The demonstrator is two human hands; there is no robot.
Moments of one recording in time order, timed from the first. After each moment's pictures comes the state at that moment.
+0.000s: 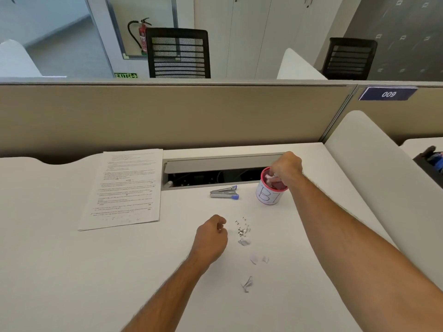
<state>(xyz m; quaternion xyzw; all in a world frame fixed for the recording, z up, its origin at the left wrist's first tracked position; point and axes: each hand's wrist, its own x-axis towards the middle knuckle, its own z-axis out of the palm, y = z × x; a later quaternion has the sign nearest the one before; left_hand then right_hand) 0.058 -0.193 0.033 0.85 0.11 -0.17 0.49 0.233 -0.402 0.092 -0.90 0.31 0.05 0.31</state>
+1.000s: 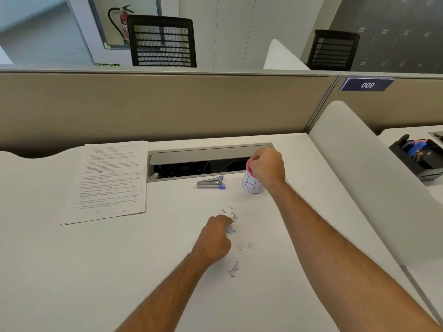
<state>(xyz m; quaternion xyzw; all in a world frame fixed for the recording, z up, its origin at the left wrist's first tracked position) 0.048 -0.225 -0.005 0.89 -0.04 -0.21 0.39 0.171 -0.382 0.102 -0.94 0.16 -0.07 0.29</state>
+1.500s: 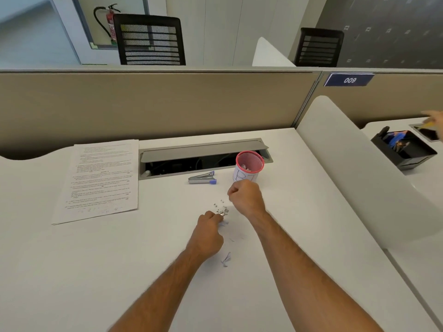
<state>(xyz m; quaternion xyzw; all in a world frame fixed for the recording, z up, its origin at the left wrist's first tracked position) 0.040 -0.229 -0.017 0.92 -0.07 -0.16 0.35 0.101 -0.361 0.049 -0.95 0.12 0.05 0.30</state>
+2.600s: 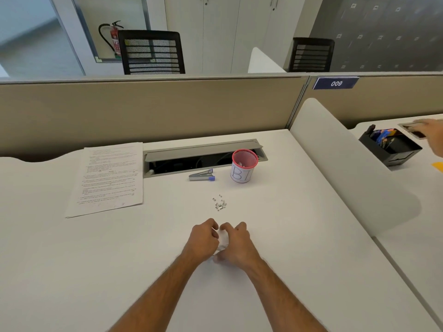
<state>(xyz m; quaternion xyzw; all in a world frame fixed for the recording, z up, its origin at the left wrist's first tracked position) -0.008 -0.216 0.006 0.90 0.01 -0.20 0.40 -0.034 -0.348 -0.003 -0.93 0.08 0.19 0.30</state>
